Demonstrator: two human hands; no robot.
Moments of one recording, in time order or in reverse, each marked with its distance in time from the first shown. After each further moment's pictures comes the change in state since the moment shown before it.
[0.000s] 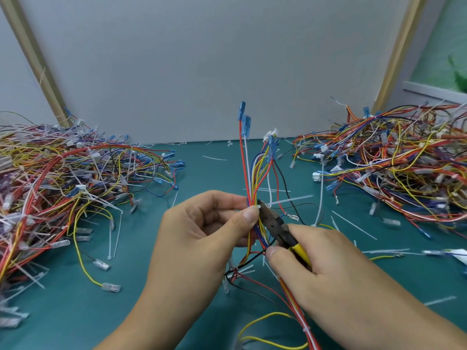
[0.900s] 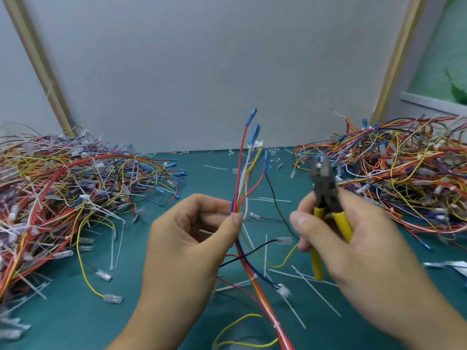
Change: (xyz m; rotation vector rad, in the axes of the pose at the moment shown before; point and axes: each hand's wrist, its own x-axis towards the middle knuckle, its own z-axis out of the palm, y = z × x) left_hand 0.004 0.001 -0.005 0.138 0.139 0.127; right_hand 0.010 0.007 -0.020 0.447 0.326 -0.054
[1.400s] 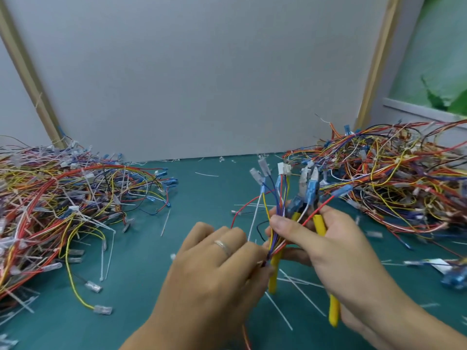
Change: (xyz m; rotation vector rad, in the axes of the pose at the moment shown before) left_hand -0.009 -0.016 0.008 0.855 -0.194 0.897; right_hand 0.005 0.014 0.014 0.575 0.009 0.284
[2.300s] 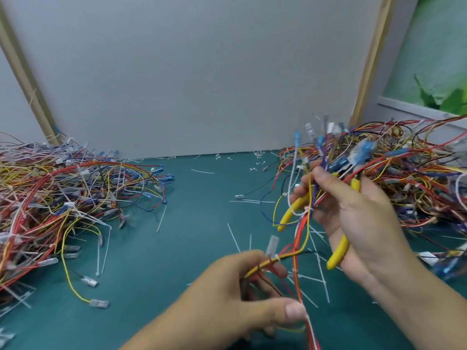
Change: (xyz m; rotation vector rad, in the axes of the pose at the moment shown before) left_hand -0.005 0.011 0.002 -1.160 -0.786 -0.857; right_hand 0.030 -0.009 -0.027 0.328 0.151 -0.134
